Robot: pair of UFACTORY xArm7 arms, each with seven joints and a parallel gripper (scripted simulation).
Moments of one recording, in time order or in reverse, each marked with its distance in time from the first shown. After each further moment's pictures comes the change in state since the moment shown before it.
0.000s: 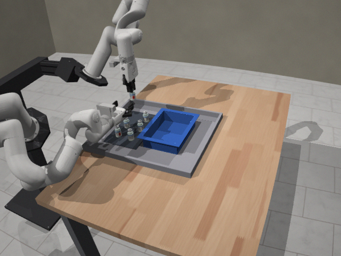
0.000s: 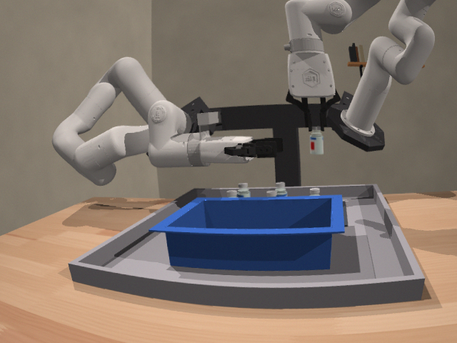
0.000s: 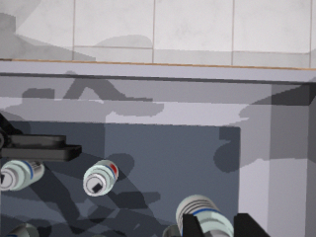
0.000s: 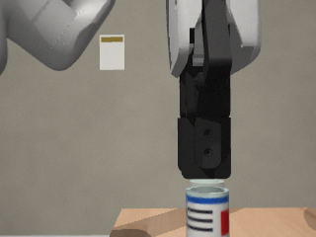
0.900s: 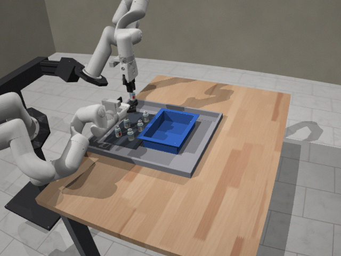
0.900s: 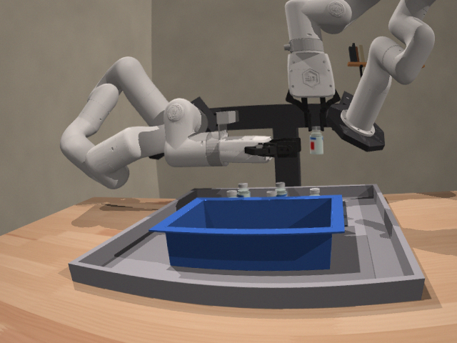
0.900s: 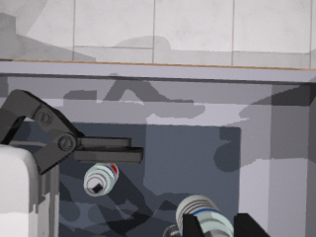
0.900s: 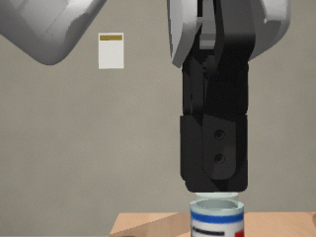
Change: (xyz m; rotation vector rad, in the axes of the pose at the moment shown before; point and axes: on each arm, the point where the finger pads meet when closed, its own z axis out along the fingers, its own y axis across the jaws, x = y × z) left arm 0.000 0.000 0.000 0.000 0.000 0.000; right arm -0.001 0.000 0.042 0.000 -0.001 0.000
